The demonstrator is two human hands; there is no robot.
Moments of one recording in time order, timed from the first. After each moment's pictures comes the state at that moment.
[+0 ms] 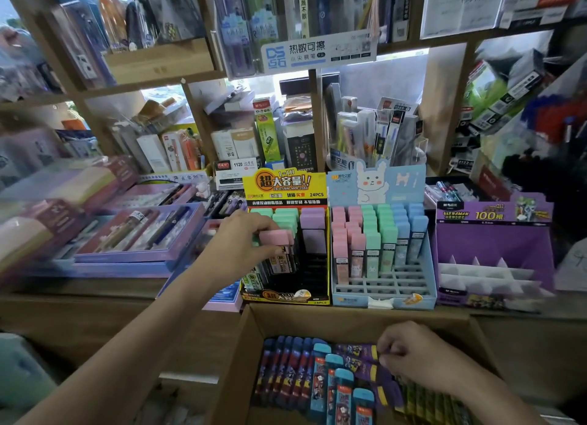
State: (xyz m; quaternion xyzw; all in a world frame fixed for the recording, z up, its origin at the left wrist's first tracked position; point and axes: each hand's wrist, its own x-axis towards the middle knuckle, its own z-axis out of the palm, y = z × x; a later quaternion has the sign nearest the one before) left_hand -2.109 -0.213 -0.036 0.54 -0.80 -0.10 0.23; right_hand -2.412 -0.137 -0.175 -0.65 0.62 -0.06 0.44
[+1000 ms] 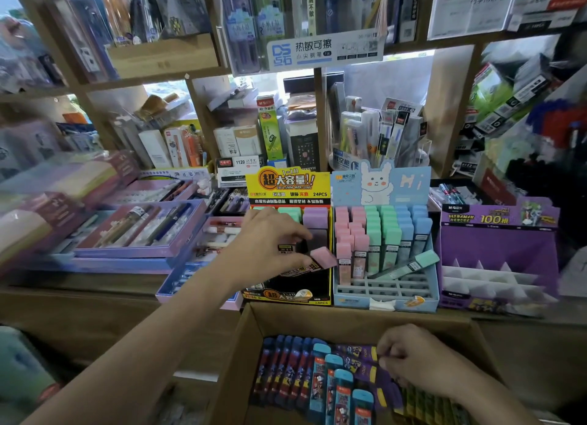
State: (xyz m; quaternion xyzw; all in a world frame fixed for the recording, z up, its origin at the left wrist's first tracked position) left_hand -2.128 -0.217 -0.043 0.47 -0.86 -0.03 0.21; right_hand -2.412 -0.139 -0.181 -0.66 0.61 -0.06 0.44
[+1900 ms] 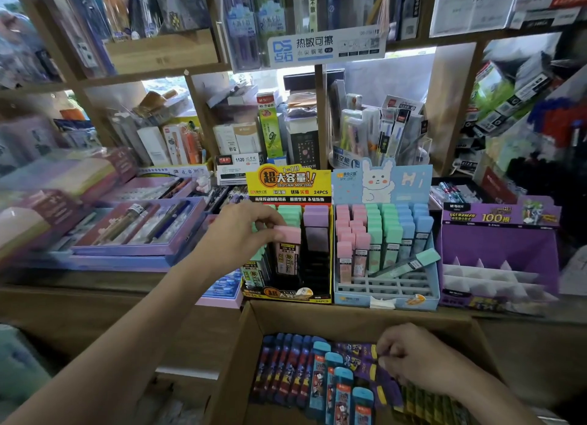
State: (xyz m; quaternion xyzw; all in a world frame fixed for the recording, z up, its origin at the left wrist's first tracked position) left_hand -2.102 -0.223 -0.031 0.52 -0.81 -0.09 0.27; right_hand -2.408 -0.138 -0.176 -0.65 0.62 -0.04 0.44
